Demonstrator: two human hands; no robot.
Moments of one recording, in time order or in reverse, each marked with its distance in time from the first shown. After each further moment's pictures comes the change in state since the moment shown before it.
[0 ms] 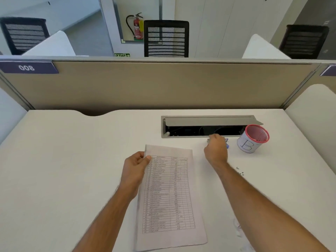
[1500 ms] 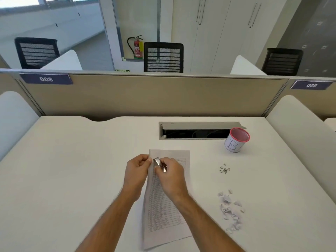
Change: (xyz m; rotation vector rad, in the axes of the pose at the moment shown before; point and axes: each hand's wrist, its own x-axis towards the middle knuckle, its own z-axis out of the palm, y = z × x) left_hand -0.075 0.013 0.003 0.089 0.033 0.136; right_hand -0.203 -0.116 -0.054 0.649 -0.179 -0.164
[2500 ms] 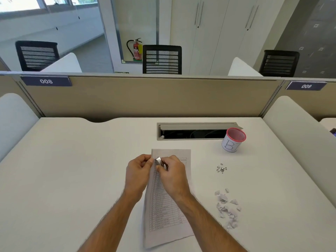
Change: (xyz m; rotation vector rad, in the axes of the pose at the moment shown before) left_hand -0.017 0.004 0.013 0.047 0.033 0.097; right_hand -0.004 -0.003 -0.020 -0.086 0.013 -0.083
